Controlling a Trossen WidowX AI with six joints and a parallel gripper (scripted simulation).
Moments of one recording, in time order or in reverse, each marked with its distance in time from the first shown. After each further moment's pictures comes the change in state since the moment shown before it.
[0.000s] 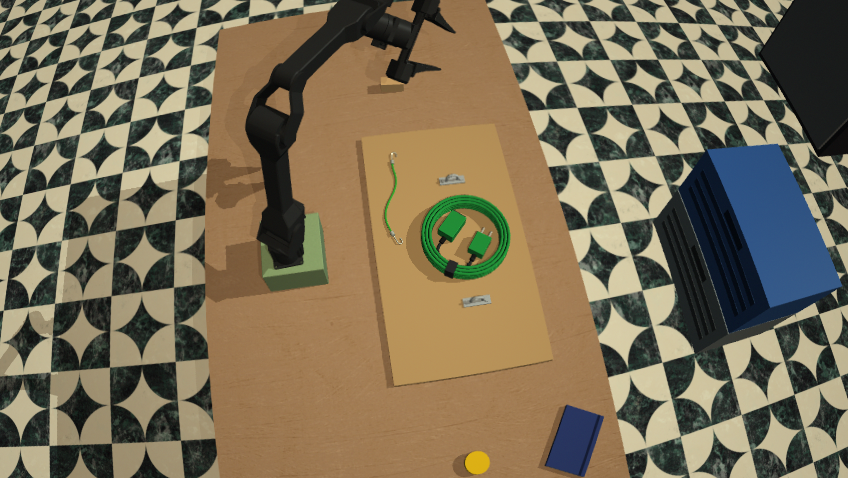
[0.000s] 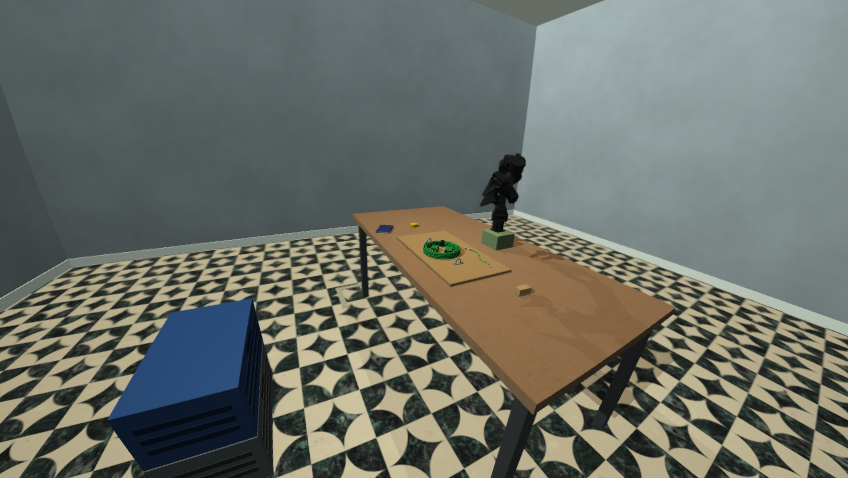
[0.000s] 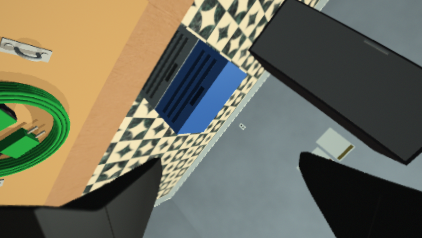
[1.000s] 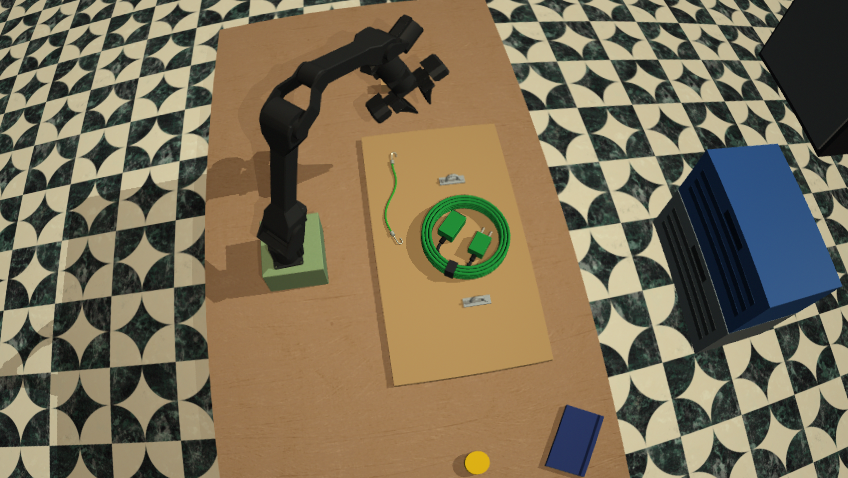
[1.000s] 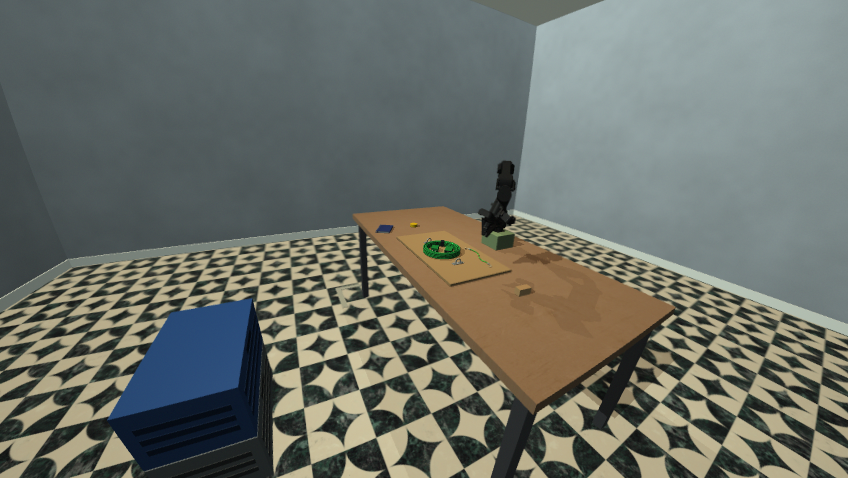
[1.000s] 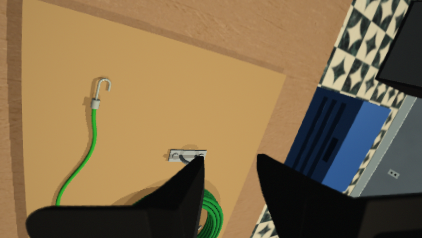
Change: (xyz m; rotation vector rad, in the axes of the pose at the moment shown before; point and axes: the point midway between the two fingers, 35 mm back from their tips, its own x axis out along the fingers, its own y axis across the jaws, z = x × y) arm 0.054 0.123 0.081 0.330 -0.277 0.467
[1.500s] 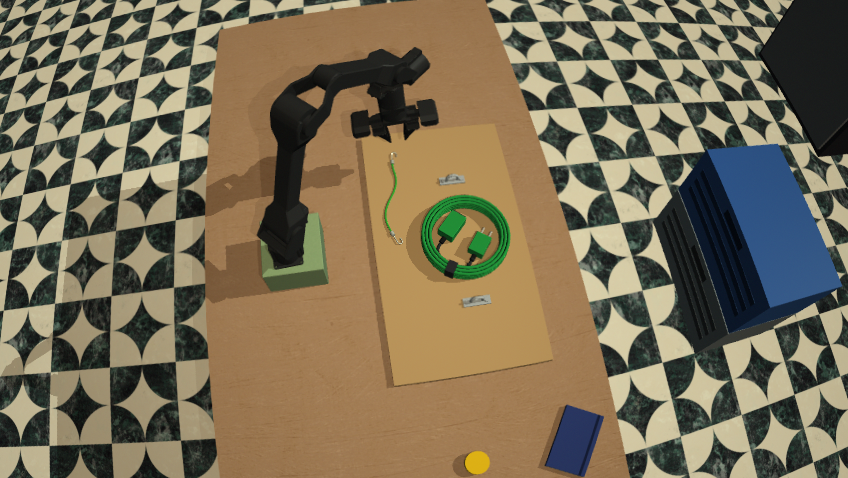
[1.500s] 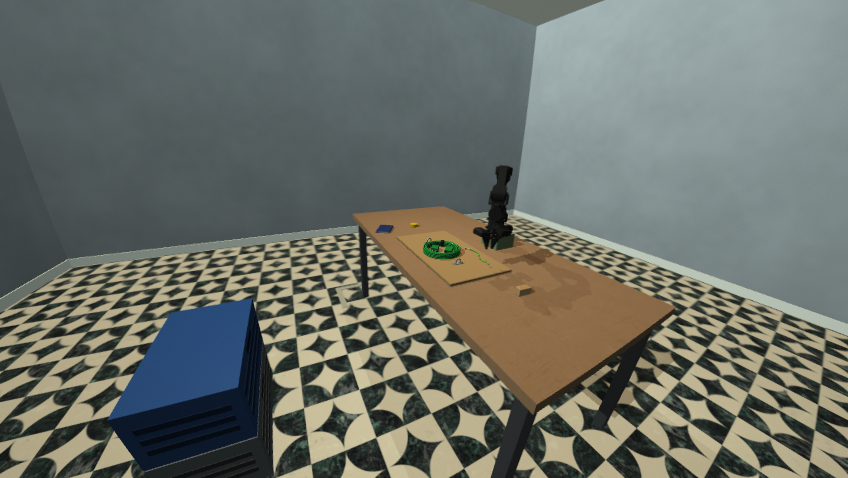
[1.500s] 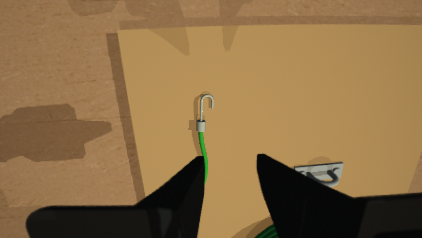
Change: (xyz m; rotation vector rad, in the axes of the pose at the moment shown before) arm 0.046 0.081 0.001 0.312 -0.056 0.376
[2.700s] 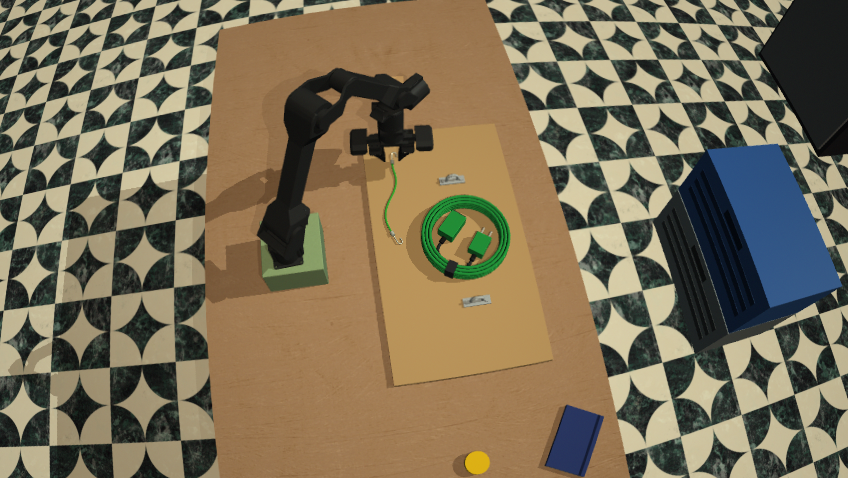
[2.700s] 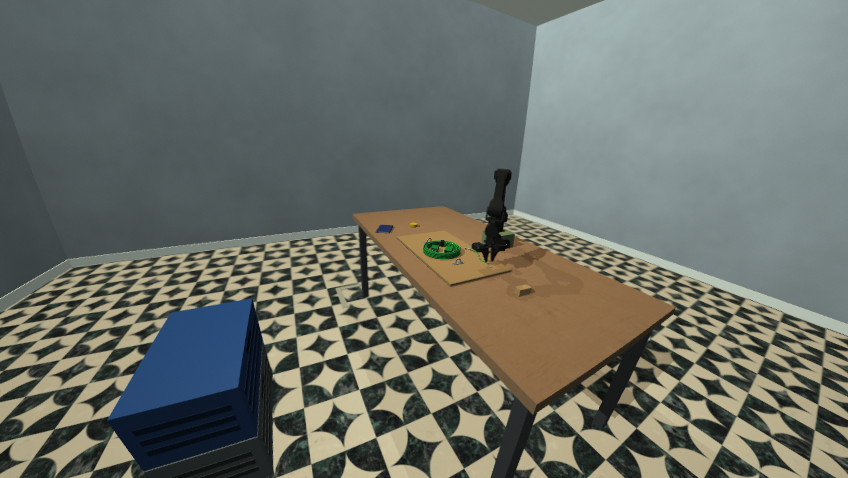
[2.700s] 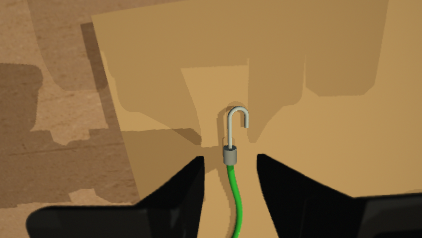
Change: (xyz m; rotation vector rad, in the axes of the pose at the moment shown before) arm 0.071 0.019 -0.005 0.080 -0.005 0.087
